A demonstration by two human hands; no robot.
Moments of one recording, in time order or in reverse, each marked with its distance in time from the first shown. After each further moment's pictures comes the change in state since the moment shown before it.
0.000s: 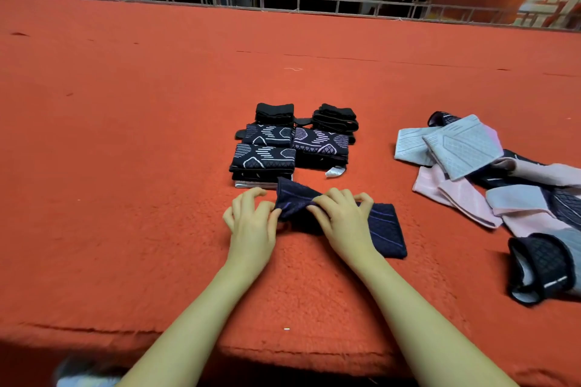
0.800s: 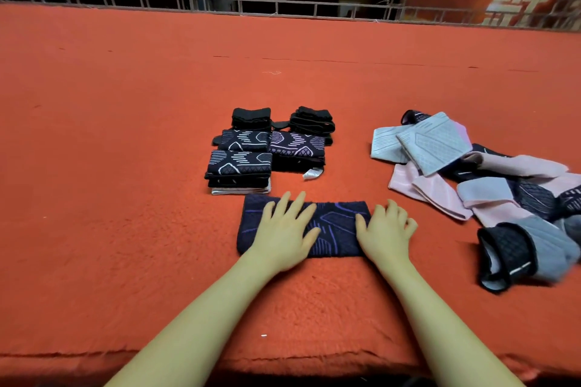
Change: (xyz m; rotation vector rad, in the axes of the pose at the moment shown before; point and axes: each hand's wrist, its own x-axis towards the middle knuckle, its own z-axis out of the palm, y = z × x) left_hand 0.020 0.064 0.028 0.299 -0.716 0.255; right_hand -0.030 0.080 -0.028 -0.260 -0.323 0.628
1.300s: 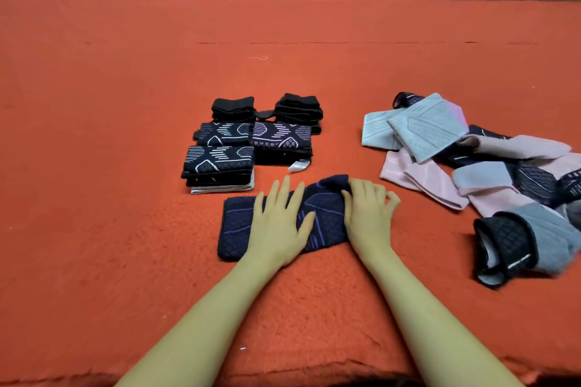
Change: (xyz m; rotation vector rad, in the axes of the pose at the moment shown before) left_hand 0.023 0.016 0.023 -0.081 0.178 -0.070; right_hand 0.021 -0.005 0.011 0.111 0.414 -0.242
